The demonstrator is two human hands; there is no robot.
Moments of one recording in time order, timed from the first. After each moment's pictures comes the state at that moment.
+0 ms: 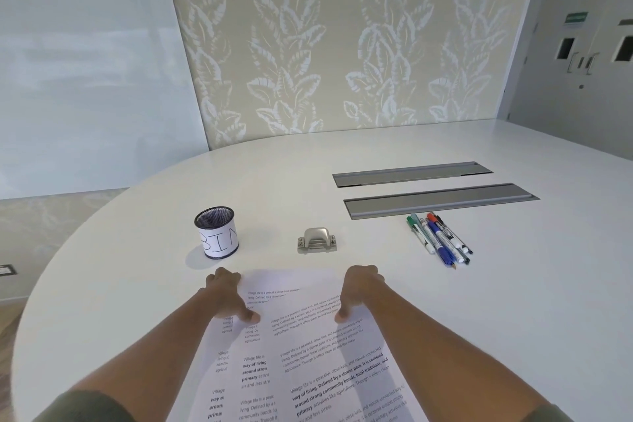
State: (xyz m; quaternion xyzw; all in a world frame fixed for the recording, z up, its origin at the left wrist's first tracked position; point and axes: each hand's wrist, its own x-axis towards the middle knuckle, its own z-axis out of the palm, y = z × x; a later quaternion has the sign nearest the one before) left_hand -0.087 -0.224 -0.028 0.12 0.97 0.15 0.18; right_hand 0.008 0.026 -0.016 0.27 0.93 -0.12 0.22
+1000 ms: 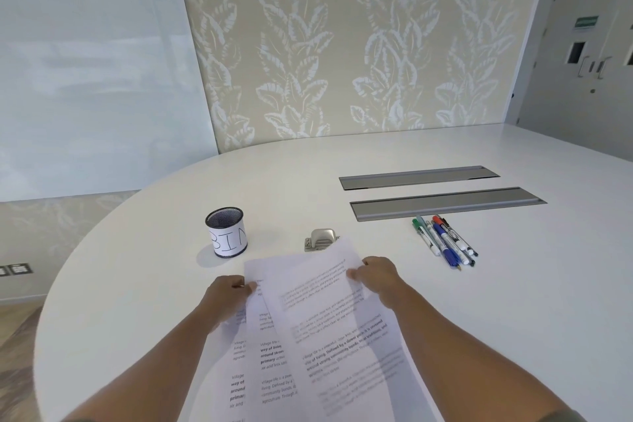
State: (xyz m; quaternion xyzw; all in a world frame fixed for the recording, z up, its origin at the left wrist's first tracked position) left_hand -0.077 -0.241 -0.045 0.04 0.90 0.42 0.13; right_hand 0.027 0.049 -0.020 0.33 0.78 -0.53 -0.02
